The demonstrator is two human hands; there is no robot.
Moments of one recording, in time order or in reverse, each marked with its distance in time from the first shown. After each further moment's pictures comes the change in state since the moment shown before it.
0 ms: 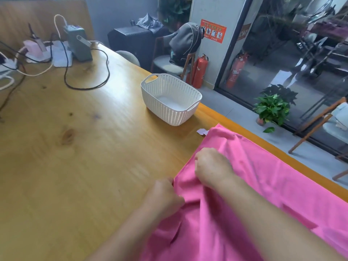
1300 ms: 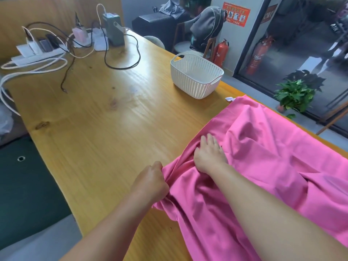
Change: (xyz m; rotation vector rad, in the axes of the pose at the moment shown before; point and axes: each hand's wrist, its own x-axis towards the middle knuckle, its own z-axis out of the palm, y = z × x) left_hand -0.103 -0.101 -0.010 0.227 0.127 -0.128; right_hand -0.078 -0.065 0.061 0.228 -0.095 0.048
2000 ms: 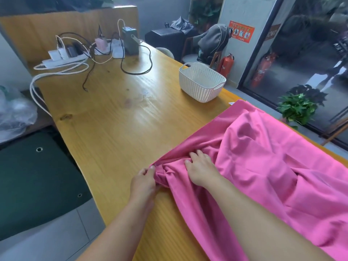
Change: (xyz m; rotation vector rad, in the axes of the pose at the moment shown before) left_hand -0.044 -0.026 0.036 -1.418 0.280 -0.339; right_hand -0.067 -0.008 0.028 0.039 -0.062 -0.192
